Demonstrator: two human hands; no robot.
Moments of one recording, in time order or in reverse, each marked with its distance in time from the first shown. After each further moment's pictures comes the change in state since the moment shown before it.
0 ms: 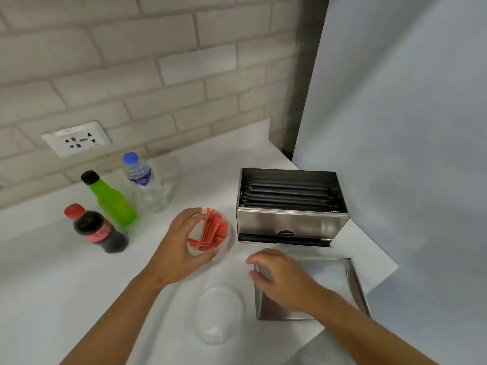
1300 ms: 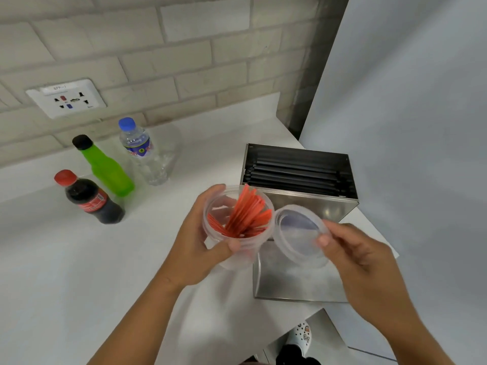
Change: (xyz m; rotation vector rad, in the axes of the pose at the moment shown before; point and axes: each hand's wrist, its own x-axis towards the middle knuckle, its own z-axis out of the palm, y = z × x) left_hand -0.014 0.091 0.014 -0.679 0.065 -0.140; right_hand -0.079 -0.037 -0.085 0.442 0.500 0.099
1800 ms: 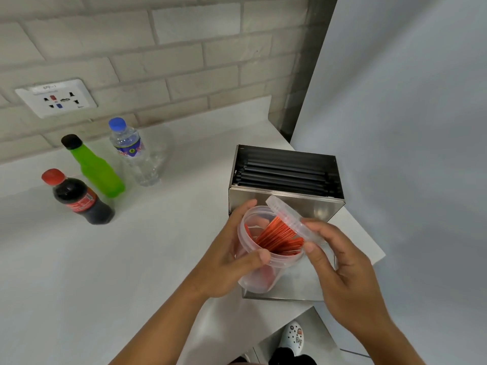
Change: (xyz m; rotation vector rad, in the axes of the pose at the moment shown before) left_hand -0.006 -0.007 0.062 -0.101 -0.226 -0.207; right_hand -0.011 0.003 0.006 -0.029 -0.011 -0.020
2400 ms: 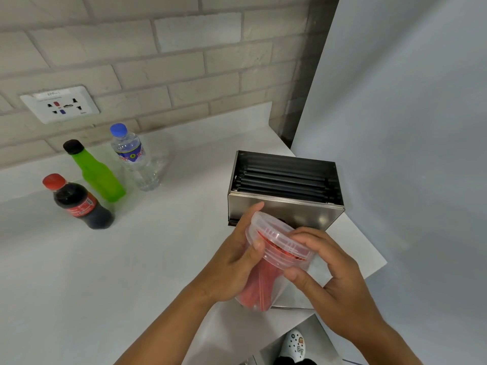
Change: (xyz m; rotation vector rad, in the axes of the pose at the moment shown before) left_hand 0.011 0.006 0.013 0.039 -0.019 0.029; right_hand 0.006 0.013 0.000 0.021 -0.150 -0.153
